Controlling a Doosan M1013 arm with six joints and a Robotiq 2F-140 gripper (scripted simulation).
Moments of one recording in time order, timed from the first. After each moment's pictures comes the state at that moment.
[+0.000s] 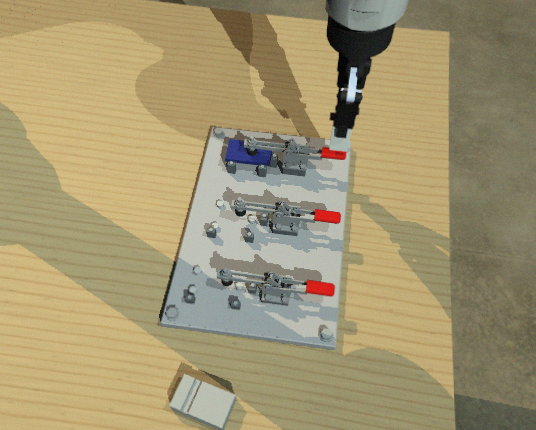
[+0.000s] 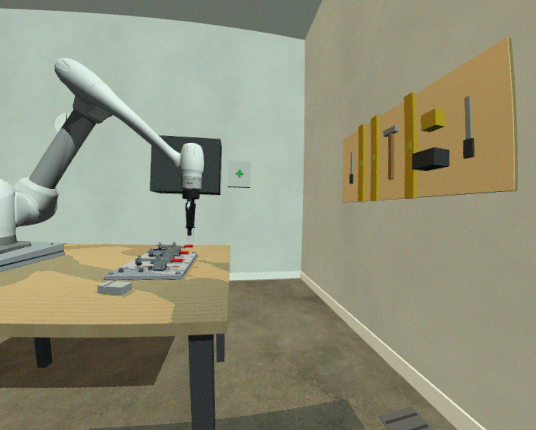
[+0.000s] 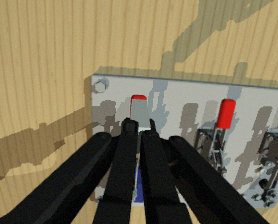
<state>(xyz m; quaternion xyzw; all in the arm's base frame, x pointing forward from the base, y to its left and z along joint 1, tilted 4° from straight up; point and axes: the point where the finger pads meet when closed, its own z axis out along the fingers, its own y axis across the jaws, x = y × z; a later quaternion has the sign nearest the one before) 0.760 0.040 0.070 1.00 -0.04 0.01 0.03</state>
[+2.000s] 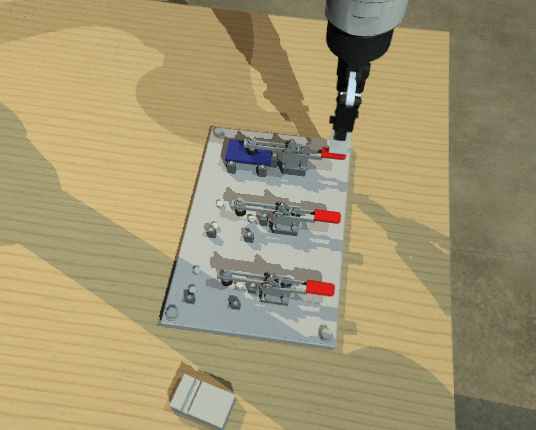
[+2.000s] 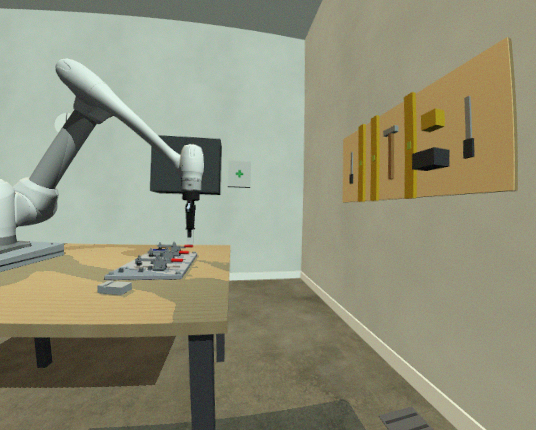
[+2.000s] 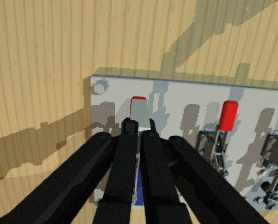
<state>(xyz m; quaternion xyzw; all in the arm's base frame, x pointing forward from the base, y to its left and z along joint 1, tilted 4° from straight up) 0.761 0.039 0.063 1.00 -0.04 0.01 0.03</state>
